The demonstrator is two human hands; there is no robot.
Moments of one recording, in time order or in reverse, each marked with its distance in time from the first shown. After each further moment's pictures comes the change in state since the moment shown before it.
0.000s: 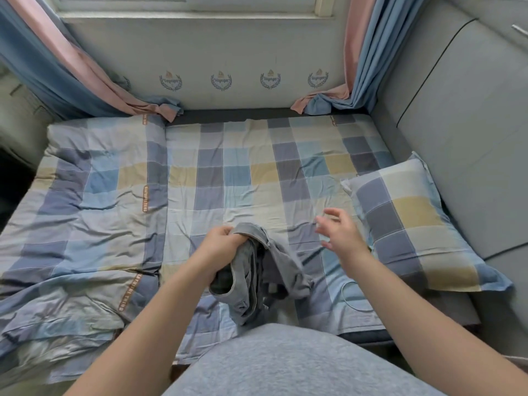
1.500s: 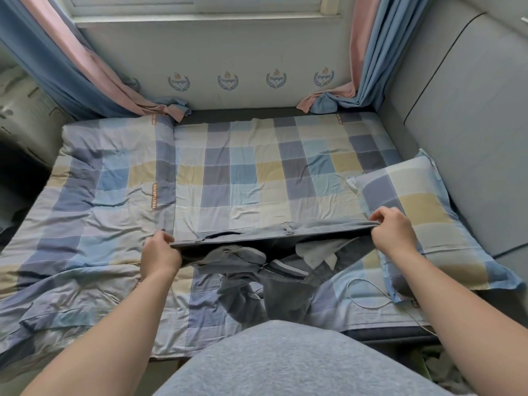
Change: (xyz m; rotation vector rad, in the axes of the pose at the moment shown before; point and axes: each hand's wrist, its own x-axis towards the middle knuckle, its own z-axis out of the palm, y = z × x) left_hand 0.052 -0.108 -0.092 0.558 0.721 -0.063; right_hand 0.040 0.034 -0.095 -0.871 0.320 -0.225
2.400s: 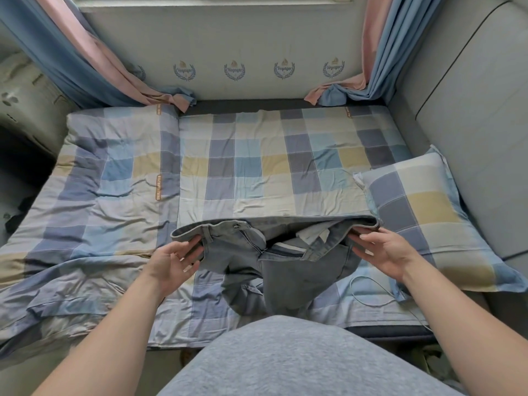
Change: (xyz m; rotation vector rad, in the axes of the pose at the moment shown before) left_hand -0.002 -0.029 0.007 -1.211 -0.681 -0.500; right_hand -0.014 0.008 0.023 1.192 -0.544 0.517
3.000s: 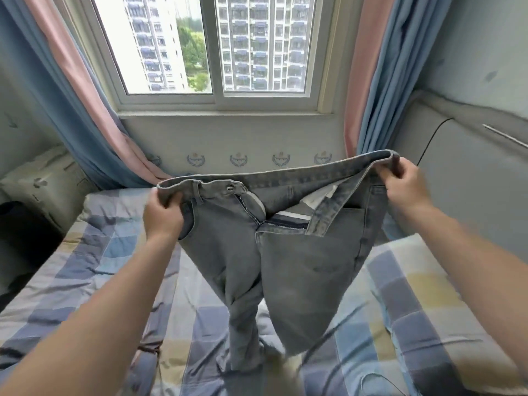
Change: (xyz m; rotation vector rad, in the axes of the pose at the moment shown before) left_hand -0.042 0.201 0.147 0.490 0.440 1.117; right_hand -0.025 -0.259 0.084 -0.527 0.364 -1.066
